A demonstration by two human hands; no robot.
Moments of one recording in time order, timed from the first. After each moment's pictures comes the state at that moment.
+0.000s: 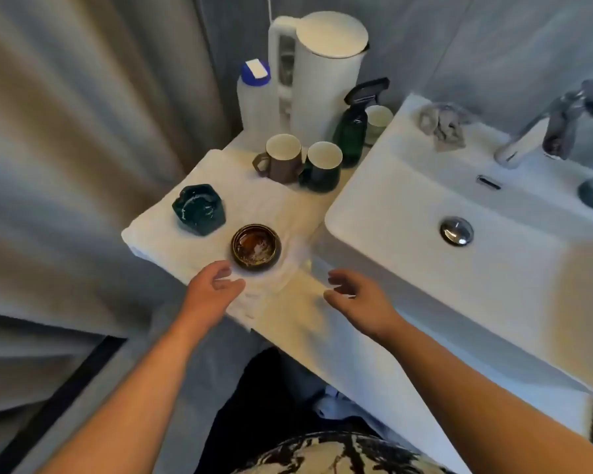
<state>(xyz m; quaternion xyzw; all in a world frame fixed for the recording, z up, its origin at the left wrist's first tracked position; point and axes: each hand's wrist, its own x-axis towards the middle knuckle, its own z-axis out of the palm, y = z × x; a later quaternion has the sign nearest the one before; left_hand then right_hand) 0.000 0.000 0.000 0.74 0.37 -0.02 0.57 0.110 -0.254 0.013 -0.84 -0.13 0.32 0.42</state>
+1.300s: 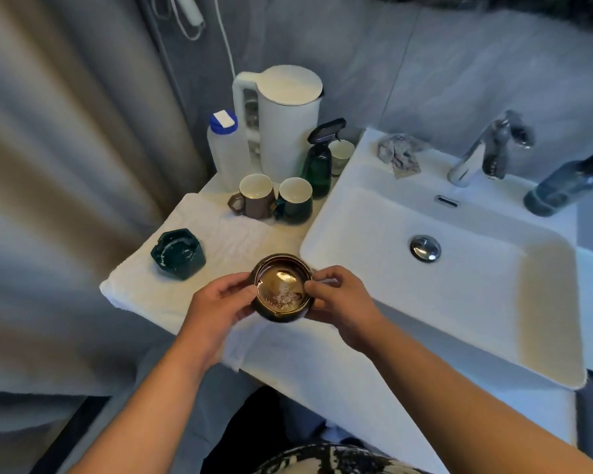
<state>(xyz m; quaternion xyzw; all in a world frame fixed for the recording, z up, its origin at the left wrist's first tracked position) 0.044 -0.033 0.060 0.59 0.33 0.01 0.74 0.125 -0.225 0.067 -0.65 0.10 0.33 0.68</state>
